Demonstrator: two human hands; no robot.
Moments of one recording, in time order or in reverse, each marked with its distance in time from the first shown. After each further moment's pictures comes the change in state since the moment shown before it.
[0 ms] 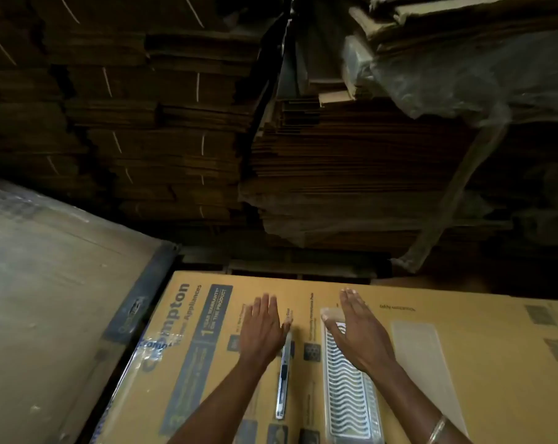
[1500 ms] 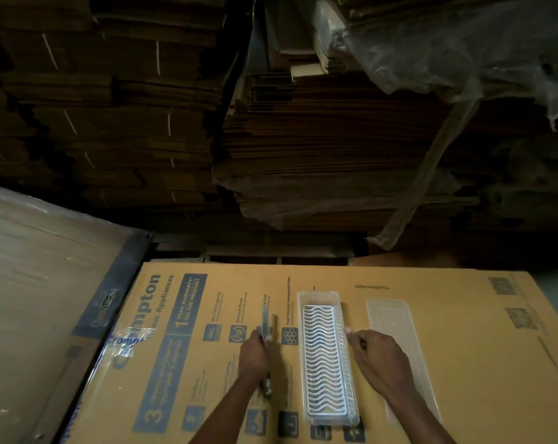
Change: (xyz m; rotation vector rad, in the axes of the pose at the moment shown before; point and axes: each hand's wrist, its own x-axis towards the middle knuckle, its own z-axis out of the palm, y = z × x) left_hand -0.026 0.021 0.096 -0.728 -0.203 -0.362; right_hand -0.057 0.079 0.012 0.092 0.070 0.186
